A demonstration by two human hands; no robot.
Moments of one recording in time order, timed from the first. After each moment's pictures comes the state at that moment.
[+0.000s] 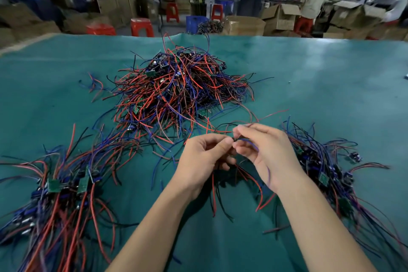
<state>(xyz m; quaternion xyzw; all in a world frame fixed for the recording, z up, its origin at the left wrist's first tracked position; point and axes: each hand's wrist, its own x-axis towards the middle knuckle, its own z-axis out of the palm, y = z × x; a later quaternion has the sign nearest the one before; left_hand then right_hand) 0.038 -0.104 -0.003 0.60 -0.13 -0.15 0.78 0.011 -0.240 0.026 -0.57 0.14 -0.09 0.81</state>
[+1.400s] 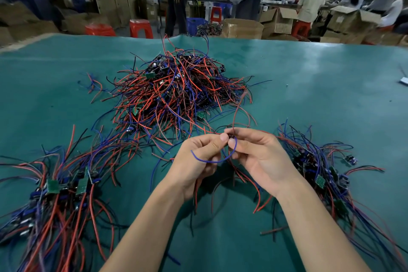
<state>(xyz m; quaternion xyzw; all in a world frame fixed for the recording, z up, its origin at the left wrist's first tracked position) 0.041 -0.093 0.002 0.55 -0.15 -0.20 0.79 0.011 -0.250 0.010 -0.54 -0.02 -0.01 0.84</state>
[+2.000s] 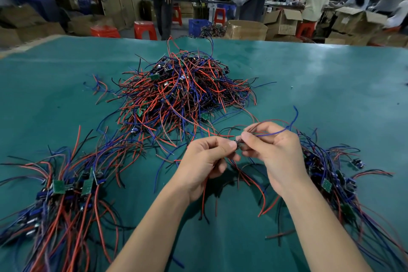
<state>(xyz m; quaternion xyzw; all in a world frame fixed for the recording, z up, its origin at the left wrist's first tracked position) 0.041 -0.096 0.003 0.58 -0.13 -0.21 0.78 0.009 -0.253 0.014 -0.68 0.05 -0.18 0.71</state>
